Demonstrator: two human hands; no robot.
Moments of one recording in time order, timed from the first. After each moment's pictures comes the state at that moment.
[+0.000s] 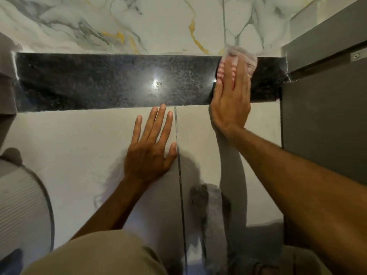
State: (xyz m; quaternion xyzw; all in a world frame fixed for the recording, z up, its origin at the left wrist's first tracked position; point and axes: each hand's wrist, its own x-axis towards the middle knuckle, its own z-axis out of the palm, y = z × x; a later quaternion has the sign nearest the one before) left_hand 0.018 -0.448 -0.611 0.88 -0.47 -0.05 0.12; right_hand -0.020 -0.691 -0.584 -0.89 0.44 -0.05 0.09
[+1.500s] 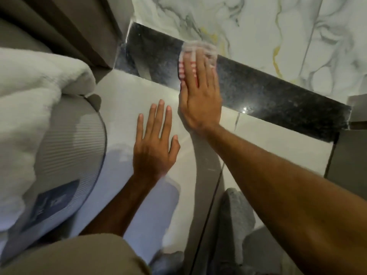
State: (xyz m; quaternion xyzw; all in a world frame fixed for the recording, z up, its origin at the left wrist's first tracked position) left_hand 0.008 -0.344 -0.610 0.97 -0.23 0.02 0.09; right_hand 0.082 -0.504 -0.571 -0.98 0.13 0.01 0.13
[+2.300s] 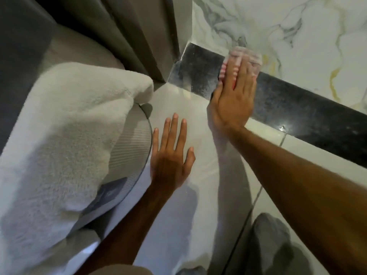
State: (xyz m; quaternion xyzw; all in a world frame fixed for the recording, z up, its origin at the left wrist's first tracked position) left_hand 0.011 -0.296 -0.599 0.99 -0.13 -0.03 0.05; right_hand 0.123 -0.466 -0.558 -0.97 0.19 0.04 0.15
